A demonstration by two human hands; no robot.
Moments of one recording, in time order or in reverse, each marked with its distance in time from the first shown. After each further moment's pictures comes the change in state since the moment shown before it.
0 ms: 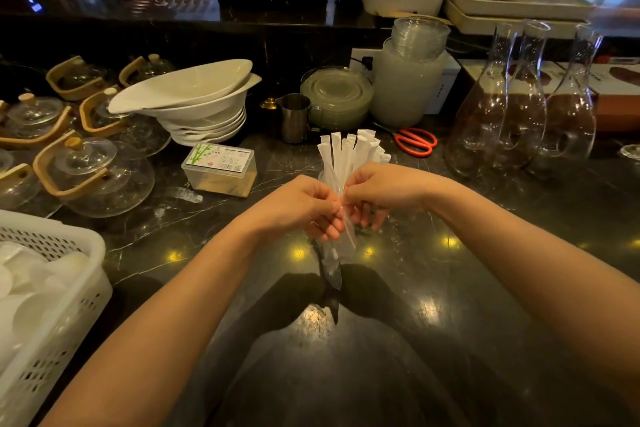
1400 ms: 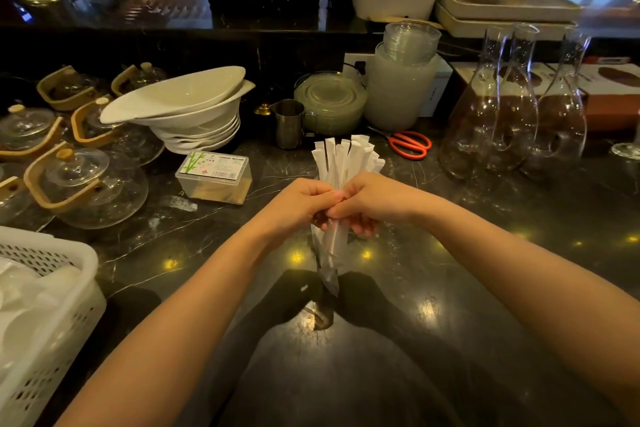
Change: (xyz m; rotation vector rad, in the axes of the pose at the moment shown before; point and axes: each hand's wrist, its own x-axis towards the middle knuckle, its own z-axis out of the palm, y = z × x) left_hand 0.016 -0.007 0.003 -0.050 0.095 0.165; right_hand -0.001 0.003 0.009 0.085 0.052 -0.086
